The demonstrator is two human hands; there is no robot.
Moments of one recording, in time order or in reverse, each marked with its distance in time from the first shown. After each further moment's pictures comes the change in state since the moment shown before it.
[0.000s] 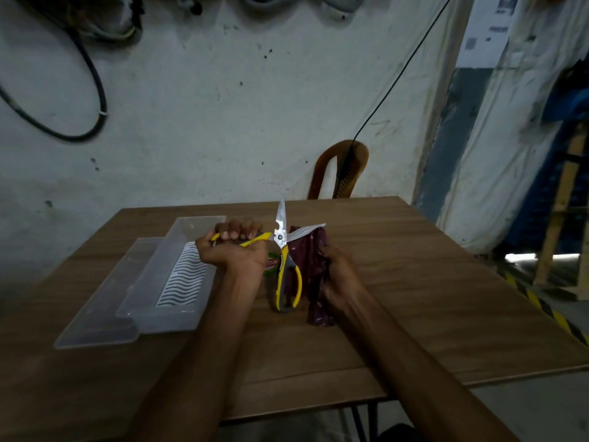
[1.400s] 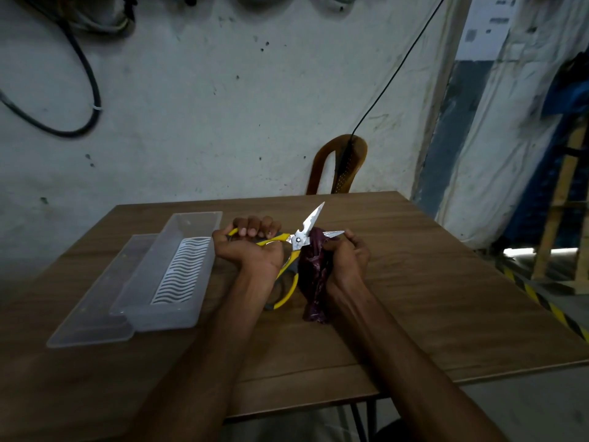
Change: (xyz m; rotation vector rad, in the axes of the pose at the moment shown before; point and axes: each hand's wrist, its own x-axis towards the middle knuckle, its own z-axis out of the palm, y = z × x) left_hand -0.016 -0.025 0.000 0.092 -0.006 -0.087; right_hand -0.008 -0.016 0.012 0.030 0.454 -0.189
